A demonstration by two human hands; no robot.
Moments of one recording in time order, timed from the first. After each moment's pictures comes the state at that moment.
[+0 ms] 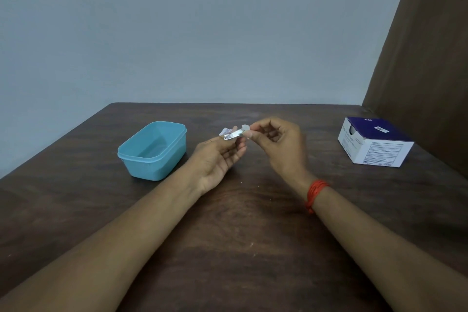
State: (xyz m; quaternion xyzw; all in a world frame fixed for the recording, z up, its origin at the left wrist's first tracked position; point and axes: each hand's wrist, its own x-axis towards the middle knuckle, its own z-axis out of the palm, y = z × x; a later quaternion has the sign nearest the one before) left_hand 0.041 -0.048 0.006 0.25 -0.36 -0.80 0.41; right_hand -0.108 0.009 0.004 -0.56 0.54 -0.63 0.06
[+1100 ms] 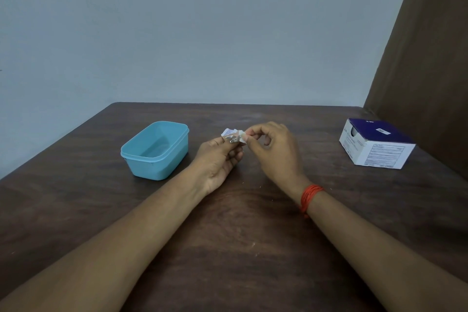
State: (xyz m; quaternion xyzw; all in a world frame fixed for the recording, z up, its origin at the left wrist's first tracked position) left_hand 0.034 -0.047 0.004 0.31 -0.41 -0.74 0.43; right_hand -0.097 0.006 0.000 -0.60 0.60 -0.52 -0.06
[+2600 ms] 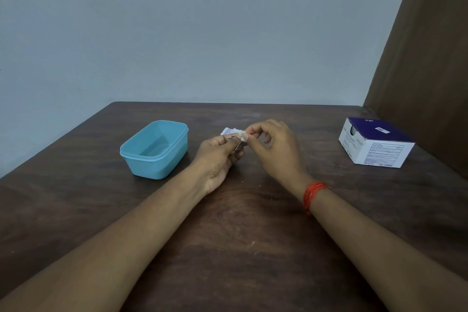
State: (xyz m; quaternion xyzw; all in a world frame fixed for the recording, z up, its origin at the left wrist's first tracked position) left_hand 0.033 -0.044 0.003 0.30 -0.45 -0.72 0.44; right_hand -0.103 0.007 0.003 -0.63 0.59 -0.50 -0.06
